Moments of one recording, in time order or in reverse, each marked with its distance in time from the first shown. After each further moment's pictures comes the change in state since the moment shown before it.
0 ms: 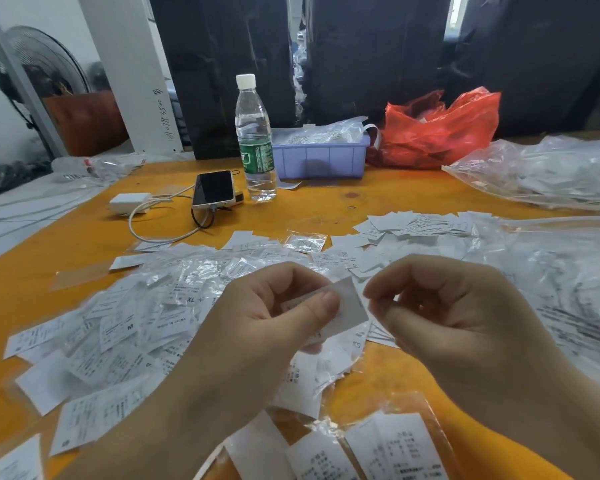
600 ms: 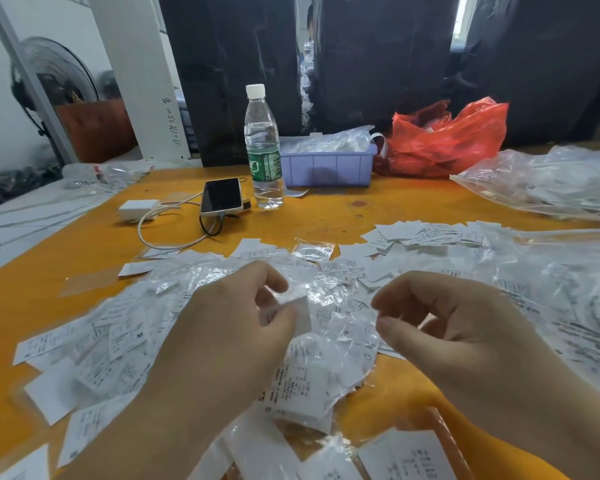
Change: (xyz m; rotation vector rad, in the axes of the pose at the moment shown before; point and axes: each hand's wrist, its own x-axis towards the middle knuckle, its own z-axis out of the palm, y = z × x) left_hand 0.005 -0.006 -0.021 0.779 0.309 -0.017; right_hand 0.005 0.003 -0.003 -0.174 -0.109 0.092
